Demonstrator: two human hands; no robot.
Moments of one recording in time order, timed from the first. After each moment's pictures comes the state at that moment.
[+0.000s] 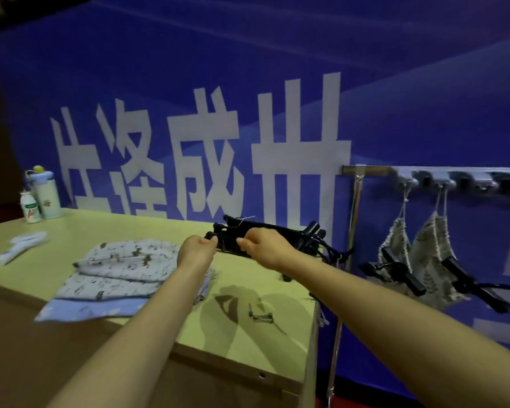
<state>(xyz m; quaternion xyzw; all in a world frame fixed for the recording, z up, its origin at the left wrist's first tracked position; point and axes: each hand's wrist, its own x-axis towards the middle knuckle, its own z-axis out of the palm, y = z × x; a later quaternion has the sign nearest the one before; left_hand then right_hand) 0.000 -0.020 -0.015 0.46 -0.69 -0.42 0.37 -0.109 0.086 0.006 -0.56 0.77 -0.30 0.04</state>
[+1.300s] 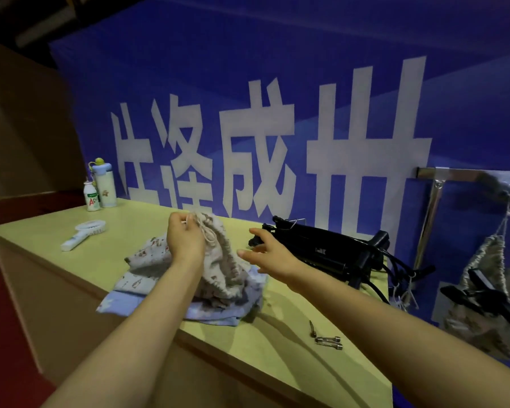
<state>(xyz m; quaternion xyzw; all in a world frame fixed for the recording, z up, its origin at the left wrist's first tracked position) 0.073 -0.078 0.016 0.47 -0.53 -0.37 0.60 -0.054 0.000 -0.013 -0.54 0.65 -0.46 0.28</state>
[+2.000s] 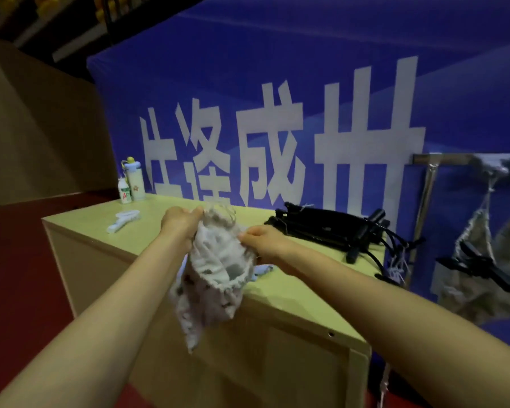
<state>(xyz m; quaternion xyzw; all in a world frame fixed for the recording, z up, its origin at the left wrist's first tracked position) 0.165 -0.018 0.034 0.49 -0.60 -0.39 0.50 0.028 0.069 -0.001 -0.55 0.63 -0.45 0.32</state>
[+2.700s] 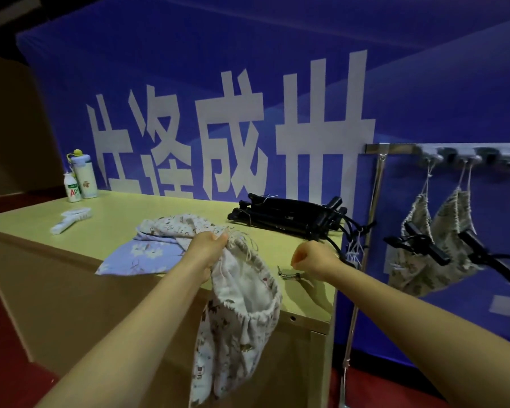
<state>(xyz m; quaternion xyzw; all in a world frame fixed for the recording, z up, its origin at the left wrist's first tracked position) 0.089 0.017 -0.032 0.45 -0.71 -0.45 0.30 -0.096 0.135 -0.065 -0.48 0.83 -0.26 0.07</state>
